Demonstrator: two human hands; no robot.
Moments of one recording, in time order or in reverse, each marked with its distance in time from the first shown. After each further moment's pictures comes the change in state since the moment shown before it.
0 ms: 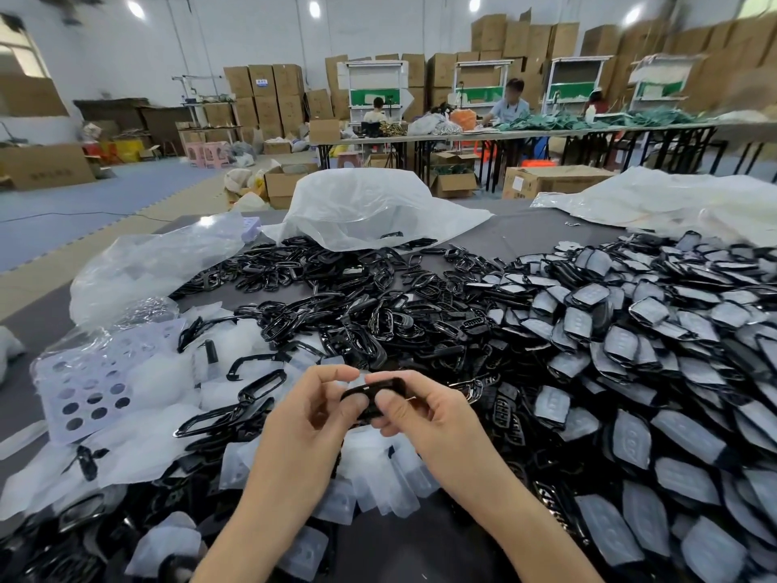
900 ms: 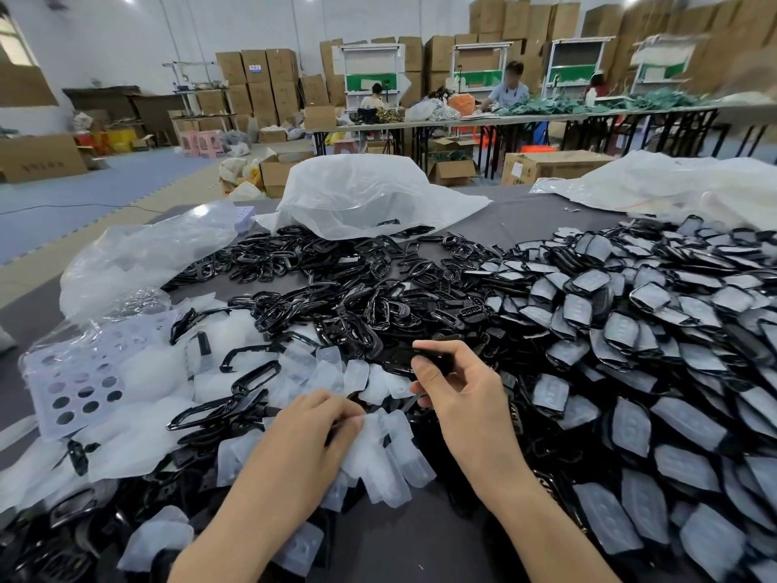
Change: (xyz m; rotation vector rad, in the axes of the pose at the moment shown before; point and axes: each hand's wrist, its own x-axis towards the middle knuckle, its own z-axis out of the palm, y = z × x) left_hand -0.004 -0.013 -0.008 0.612 -0.263 0.062; right_hand 0.003 0.010 -0.014 -0.055 0.371 -0.008
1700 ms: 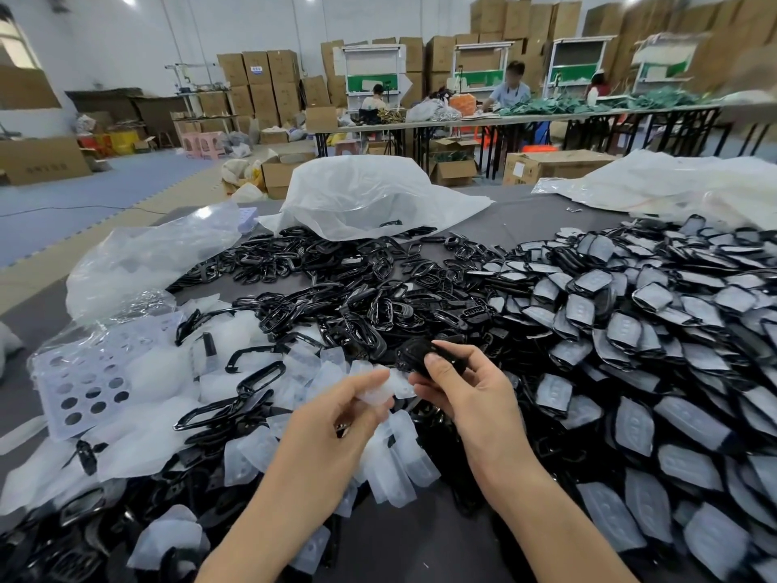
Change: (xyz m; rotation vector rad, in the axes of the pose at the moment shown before) left_hand -0.001 0.024 0.001 -0.530 0.101 -0.063; right_hand 0.005 -0.002 0.000 0.446 0.061 0.228
